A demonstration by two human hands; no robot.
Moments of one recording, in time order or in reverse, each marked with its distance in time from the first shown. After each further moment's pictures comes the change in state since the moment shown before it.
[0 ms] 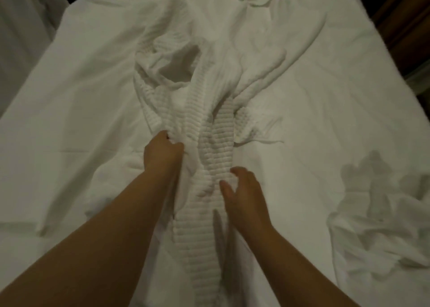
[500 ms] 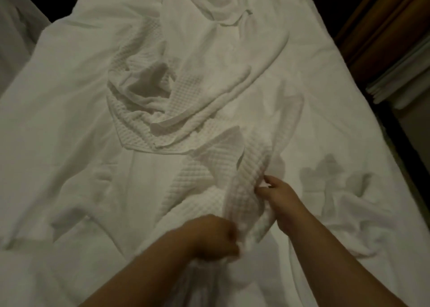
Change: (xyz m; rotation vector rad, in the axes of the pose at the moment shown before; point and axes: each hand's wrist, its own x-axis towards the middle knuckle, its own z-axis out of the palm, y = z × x) left_hand -0.135 0.044 0.057 0.513 -0.993 0.484; right_hand 0.009 0.072 -0.114 0.629 -0.033 0.468
